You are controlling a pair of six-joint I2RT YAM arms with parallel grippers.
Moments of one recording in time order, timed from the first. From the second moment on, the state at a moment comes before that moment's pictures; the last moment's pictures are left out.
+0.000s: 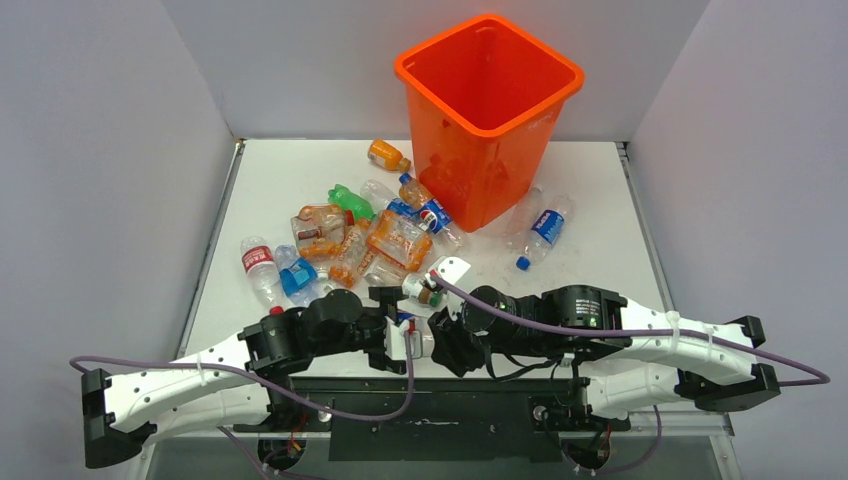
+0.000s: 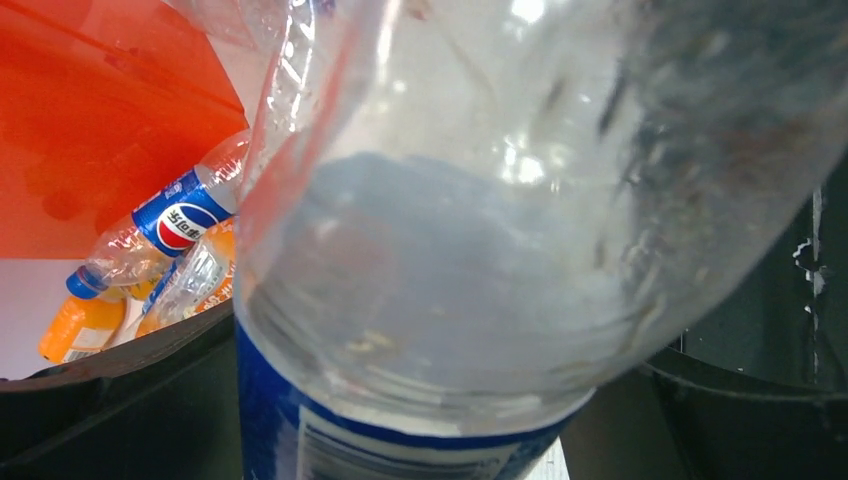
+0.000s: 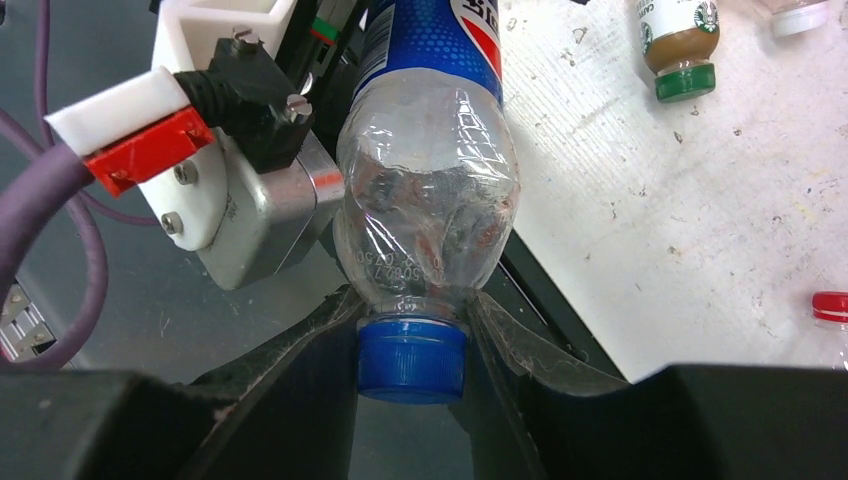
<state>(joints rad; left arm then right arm) -1.16 0.80 0.71 -0.41 0.04 0.57 1.46 1.17 1.45 -1.07 0.20 0.55</state>
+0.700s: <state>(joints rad) -1.18 0.61 0.54 -0.20 -0.06 0.65 1.45 1.23 1.49 -1.03 0.15 0.53</state>
